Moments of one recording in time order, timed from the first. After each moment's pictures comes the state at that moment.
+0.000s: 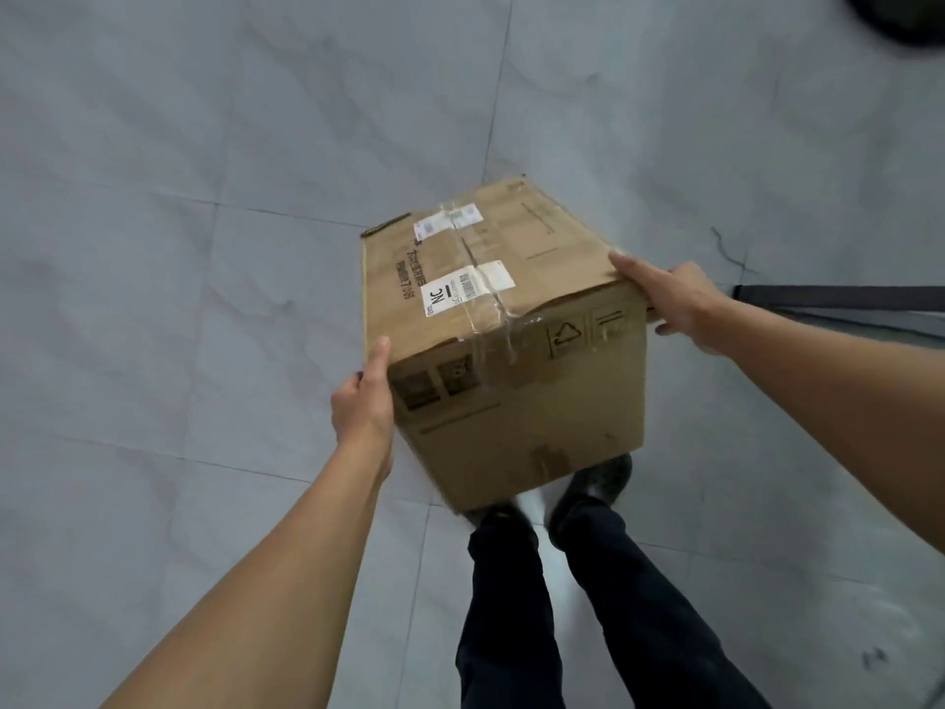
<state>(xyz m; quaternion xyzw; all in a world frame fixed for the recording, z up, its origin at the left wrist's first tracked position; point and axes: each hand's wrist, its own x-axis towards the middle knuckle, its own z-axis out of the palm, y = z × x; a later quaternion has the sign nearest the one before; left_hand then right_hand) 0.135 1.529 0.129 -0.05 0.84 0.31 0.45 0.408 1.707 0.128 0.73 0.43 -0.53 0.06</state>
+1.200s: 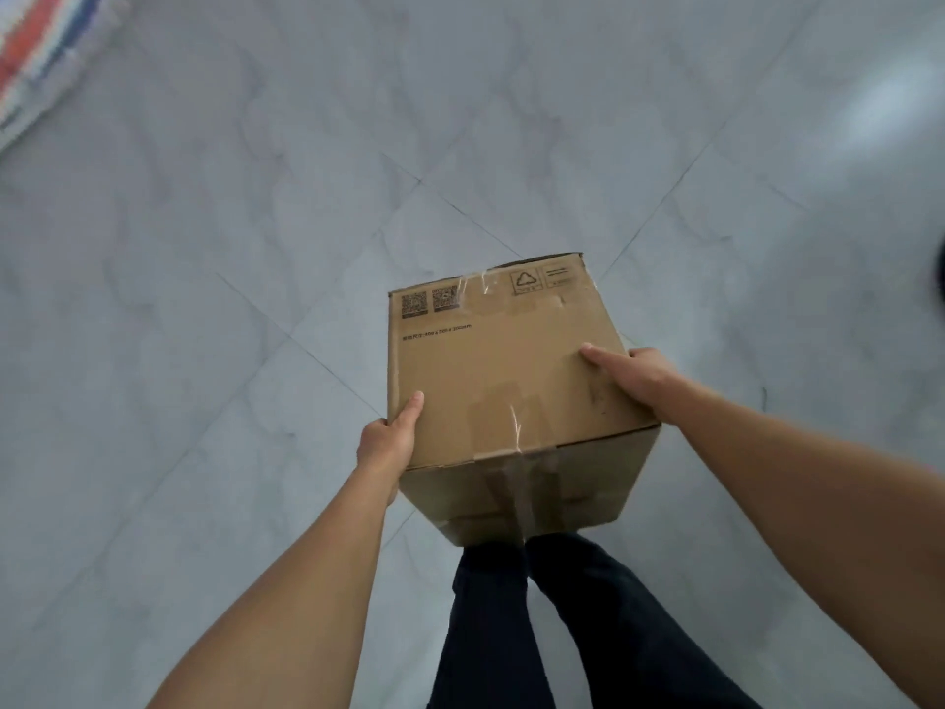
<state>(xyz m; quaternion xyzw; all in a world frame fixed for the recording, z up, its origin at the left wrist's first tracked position) 0.101 1.355 0.269 -0.20 0.81 0.29 0.46 0.266 1.615 0.276 0.62 0.54 -0.53 0.22</state>
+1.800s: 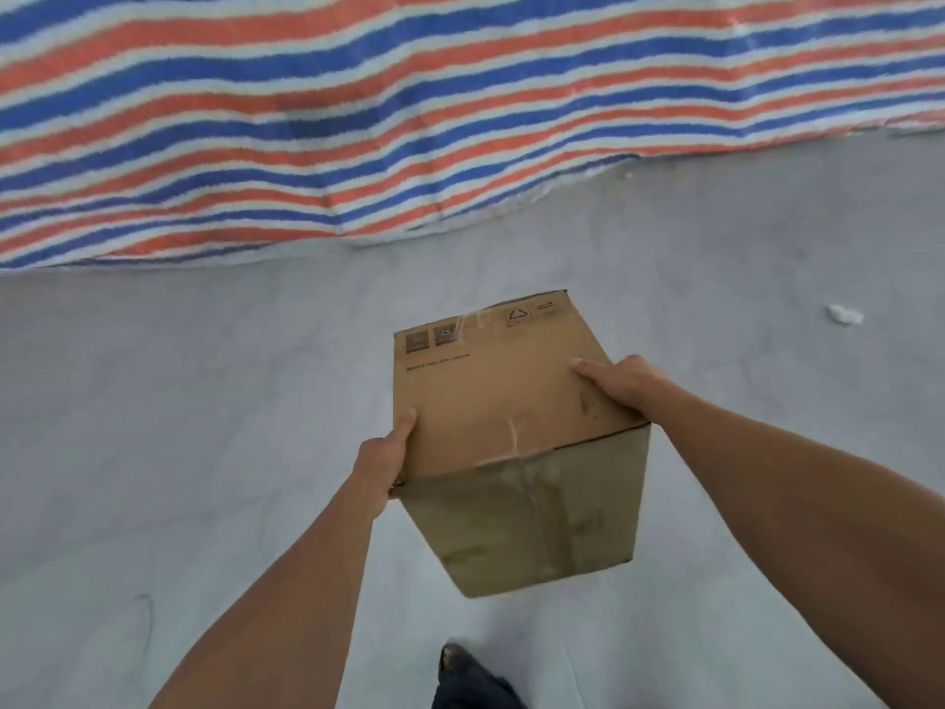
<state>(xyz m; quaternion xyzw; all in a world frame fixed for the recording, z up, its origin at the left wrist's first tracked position) -0.009 1.037 0.534 -0.31 0.74 0.54 0.25 -0.020 1.345 0.563 0.34 0.81 -0.42 0.23</state>
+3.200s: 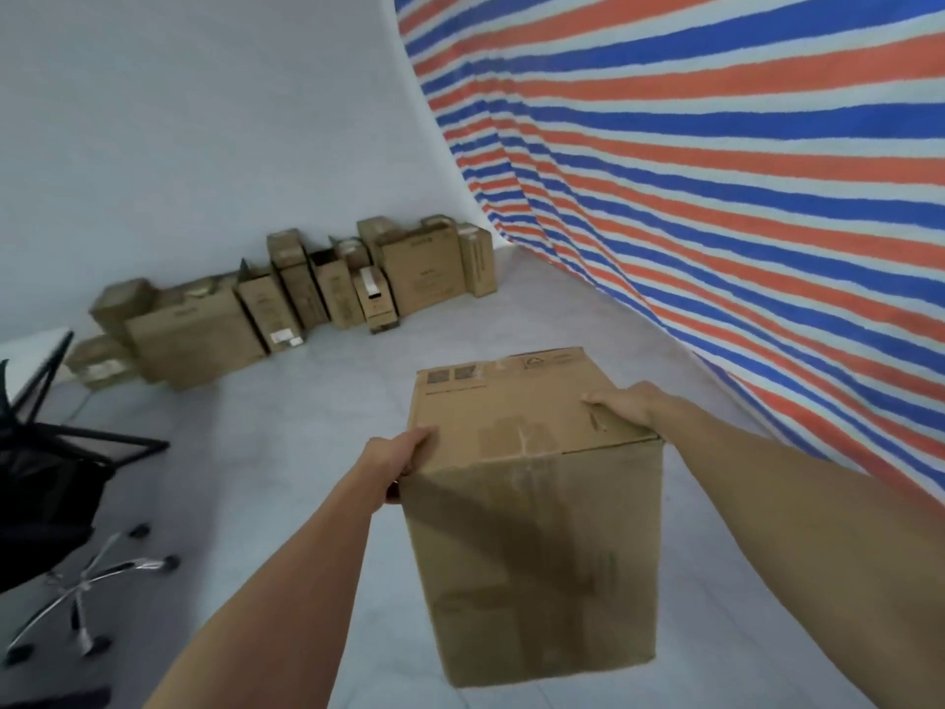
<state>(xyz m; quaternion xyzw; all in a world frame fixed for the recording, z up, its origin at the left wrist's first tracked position) -0.173 0.083 0.704 -0.66 0.50 0.53 -0.19 -0.465 0.173 0.729 -0.31 0.84 -0.24 0.38</state>
